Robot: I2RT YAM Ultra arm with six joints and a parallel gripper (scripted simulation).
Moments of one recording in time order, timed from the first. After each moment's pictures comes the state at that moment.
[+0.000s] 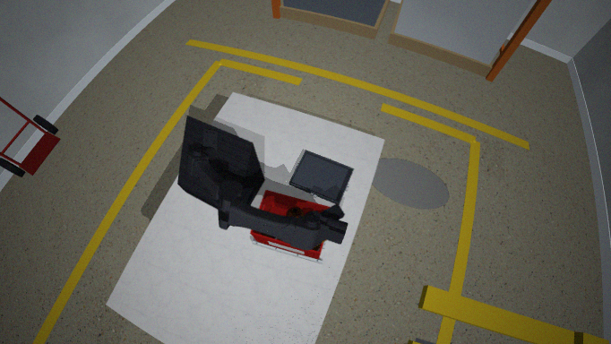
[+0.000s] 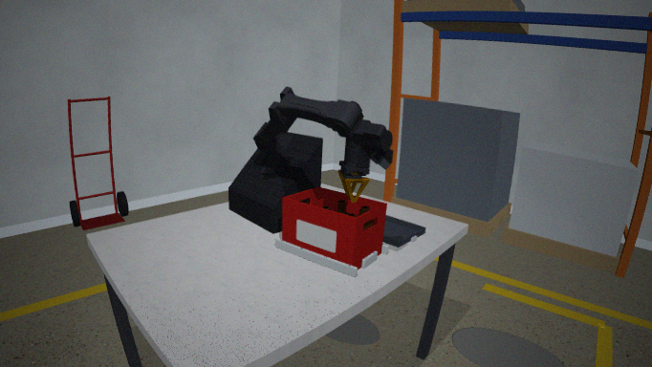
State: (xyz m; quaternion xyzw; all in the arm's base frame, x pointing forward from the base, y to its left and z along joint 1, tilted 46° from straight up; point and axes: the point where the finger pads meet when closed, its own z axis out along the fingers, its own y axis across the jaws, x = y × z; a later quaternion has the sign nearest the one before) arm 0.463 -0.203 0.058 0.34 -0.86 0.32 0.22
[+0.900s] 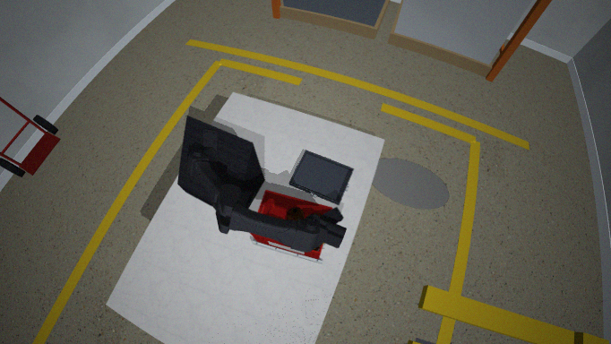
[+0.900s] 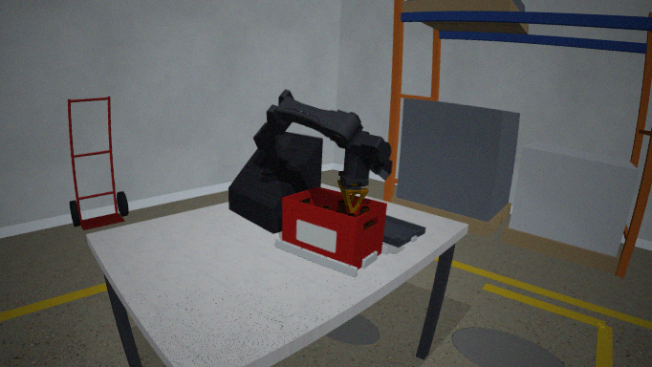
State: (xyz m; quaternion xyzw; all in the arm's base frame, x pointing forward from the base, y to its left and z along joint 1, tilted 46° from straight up) arm 0.459 -0.224 0.038 0.33 -0.86 0.32 0.22
